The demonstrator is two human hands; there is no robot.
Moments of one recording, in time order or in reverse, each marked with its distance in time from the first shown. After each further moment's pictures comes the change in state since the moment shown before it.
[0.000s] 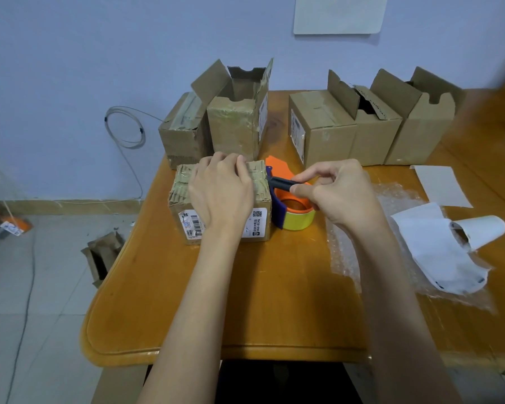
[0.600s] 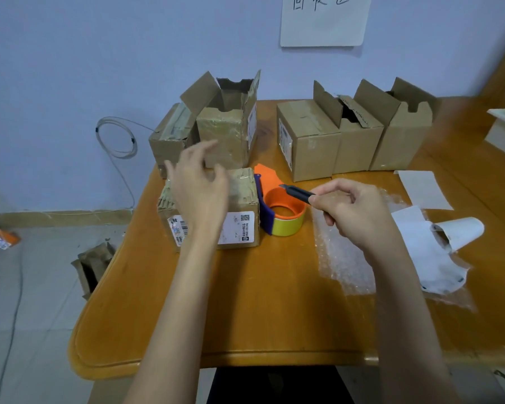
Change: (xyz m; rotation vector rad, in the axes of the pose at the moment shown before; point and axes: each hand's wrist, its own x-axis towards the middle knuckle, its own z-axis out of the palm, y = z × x) left_hand 0.010 -0.004 -0.015 -0.357 0.055 -0.044; right_hand -0.019 0.021 -0.031 0.065 0.034 0.075
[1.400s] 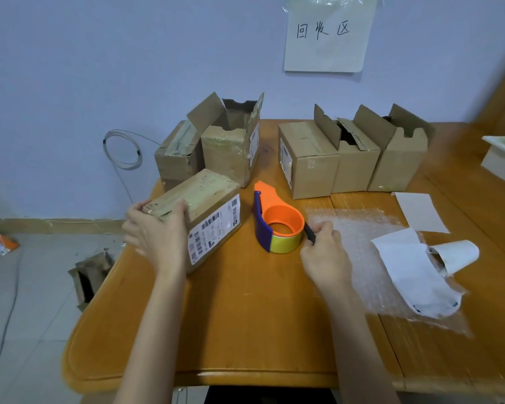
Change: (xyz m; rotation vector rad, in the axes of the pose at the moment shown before) left_hand -0.012 -0.035 -0.030 -0.108 0.138 -0.624; right_hand 0.009 0.047 0.052 -0.467 0.087 0.174
